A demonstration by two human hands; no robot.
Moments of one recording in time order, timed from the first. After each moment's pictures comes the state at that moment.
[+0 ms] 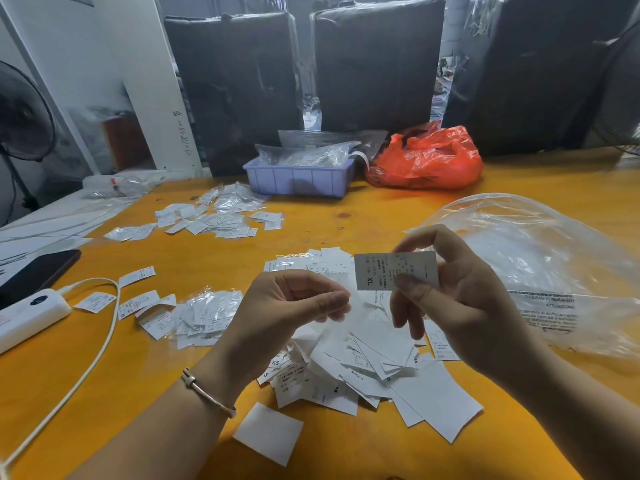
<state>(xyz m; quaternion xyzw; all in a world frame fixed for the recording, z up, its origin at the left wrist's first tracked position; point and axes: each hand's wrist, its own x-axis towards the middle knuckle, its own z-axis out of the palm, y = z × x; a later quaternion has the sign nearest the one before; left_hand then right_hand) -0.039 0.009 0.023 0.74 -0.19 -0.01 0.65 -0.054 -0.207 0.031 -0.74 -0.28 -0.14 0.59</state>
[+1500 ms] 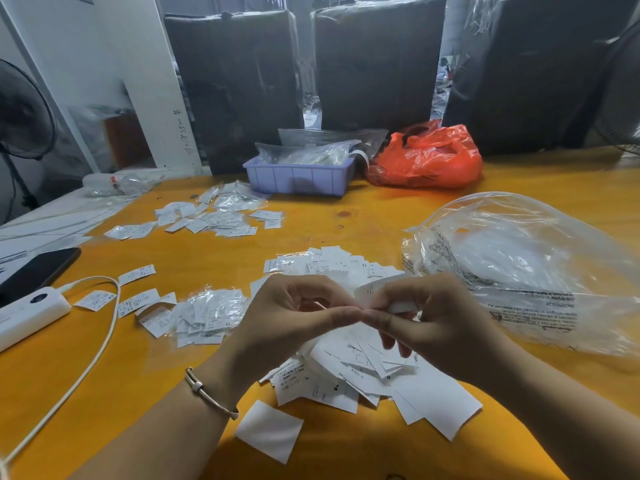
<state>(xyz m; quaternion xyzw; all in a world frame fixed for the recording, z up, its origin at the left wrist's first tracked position) -0.038 0.007 0.019 0.75 -0.28 0.00 0.60 -0.050 -0.200 0.019 -0.82 -0.30 -0.10 0.48</state>
